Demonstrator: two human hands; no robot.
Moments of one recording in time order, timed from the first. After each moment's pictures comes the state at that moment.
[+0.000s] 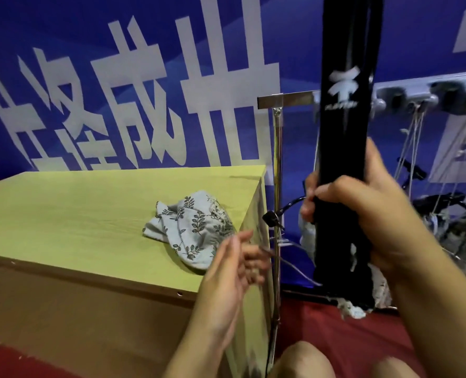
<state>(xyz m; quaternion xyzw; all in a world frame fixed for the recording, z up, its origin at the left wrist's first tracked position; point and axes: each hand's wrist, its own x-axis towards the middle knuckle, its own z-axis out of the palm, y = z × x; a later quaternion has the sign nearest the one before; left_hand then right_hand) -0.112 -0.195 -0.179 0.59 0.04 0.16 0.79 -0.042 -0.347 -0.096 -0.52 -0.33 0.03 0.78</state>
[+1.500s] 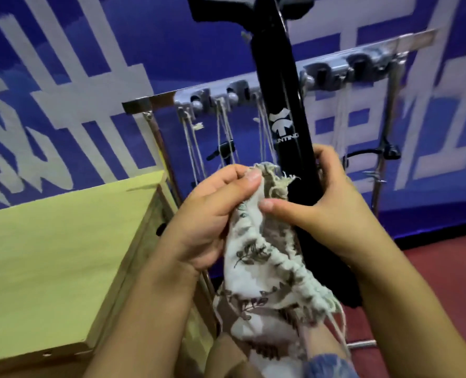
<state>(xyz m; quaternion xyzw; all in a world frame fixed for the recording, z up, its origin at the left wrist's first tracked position) -0.036 -0.325 -0.104 0.64 -0.16 -0.07 0.75 -0.034 -0.482 -0.131 -0.74 -0.15 -0.18 0.63</state>
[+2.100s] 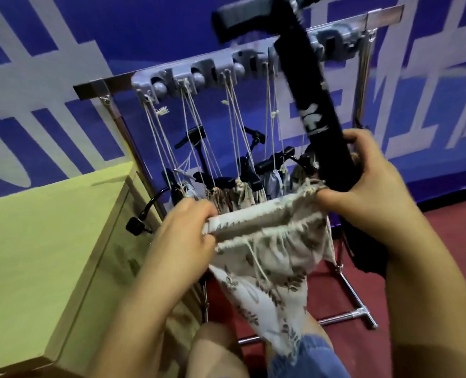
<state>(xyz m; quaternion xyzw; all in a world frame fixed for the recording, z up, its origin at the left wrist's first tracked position) -0.021 -0.309 -0.167 0.95 -0.15 0.19 0.20 -0.028 -0.554 -0.153 -0.82 -0.06 -0.22 0.52</state>
